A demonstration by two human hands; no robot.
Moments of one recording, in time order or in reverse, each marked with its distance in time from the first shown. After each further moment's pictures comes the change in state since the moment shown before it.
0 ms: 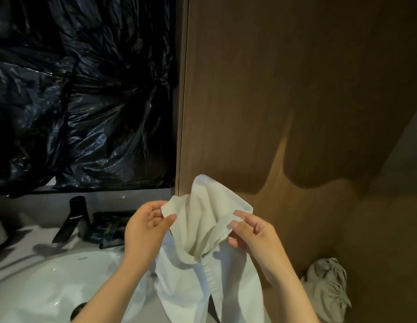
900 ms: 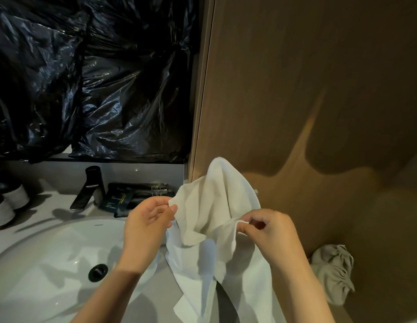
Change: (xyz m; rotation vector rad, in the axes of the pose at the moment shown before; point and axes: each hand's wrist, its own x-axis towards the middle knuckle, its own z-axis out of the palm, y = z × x) left_hand -0.029 -0.023 -0.028 -0.070 -0.011 -0.060; right_hand -0.011 0.011 0.004 -0.766 0.046 -0.267
